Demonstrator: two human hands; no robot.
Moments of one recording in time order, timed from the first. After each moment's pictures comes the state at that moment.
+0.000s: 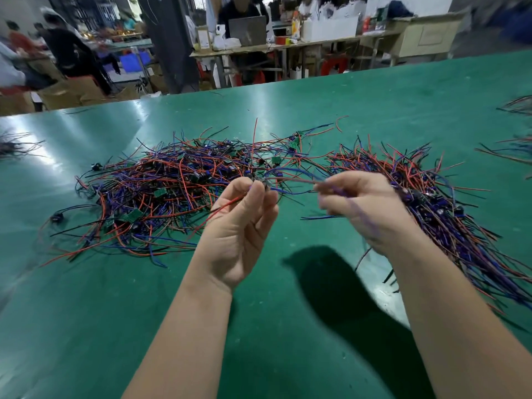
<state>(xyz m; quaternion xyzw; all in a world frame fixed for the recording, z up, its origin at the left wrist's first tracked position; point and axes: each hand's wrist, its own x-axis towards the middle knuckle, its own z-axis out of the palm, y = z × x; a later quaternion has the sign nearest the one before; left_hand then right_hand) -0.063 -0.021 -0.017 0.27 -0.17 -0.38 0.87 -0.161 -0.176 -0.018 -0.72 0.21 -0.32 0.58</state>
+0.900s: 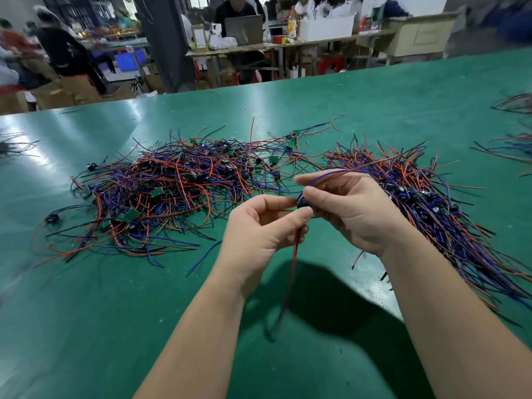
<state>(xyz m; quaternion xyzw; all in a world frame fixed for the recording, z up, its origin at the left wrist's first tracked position) -0.084 -0.035 -0.026 0.54 -0.26 -0.30 0.74 -0.160 -0.164 -0.016 -0.62 0.09 -0.24 0.74</state>
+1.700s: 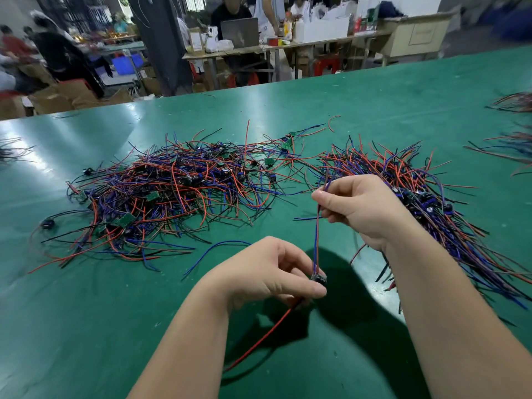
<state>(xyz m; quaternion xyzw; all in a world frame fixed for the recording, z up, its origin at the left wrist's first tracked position) -0.080 -0.023 -0.035 0.64 -0.39 -0.51 0.41 -0.165 -0.187 -0.022 -0.70 0.24 -0.26 0.62</state>
